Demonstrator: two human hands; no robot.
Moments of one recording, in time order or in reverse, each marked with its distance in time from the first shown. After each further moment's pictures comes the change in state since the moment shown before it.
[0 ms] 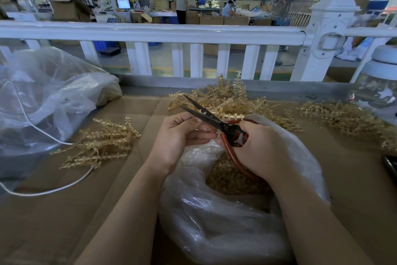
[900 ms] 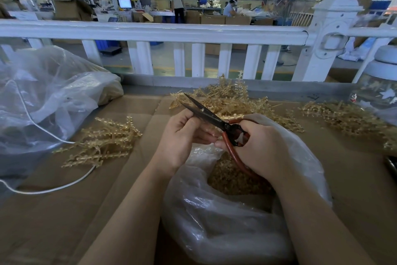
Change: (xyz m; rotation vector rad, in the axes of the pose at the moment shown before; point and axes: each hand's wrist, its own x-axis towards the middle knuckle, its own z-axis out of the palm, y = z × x) left_hand -0.002 -0.002 0.004 0.139 0.006 0.124; right_hand 0.000 -0.008 -0.009 0.022 -0.048 -0.005
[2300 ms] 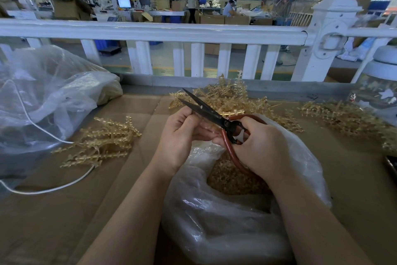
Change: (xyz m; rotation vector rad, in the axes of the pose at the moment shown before) left_hand 0.001 0.003 0.007 -0.095 0.020 0.025; right_hand 0.002 0.009 0.014 -0.002 0.136 -0.001
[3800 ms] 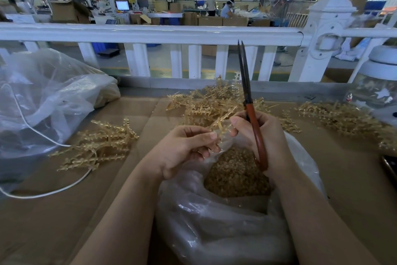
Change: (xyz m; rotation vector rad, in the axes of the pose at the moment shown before) left_hand -0.002 0.006 -0.011 -0.071 -0.296 -0.409; right_hand 0.012 -0.013 -0.017 0.946 -0.074 0.483
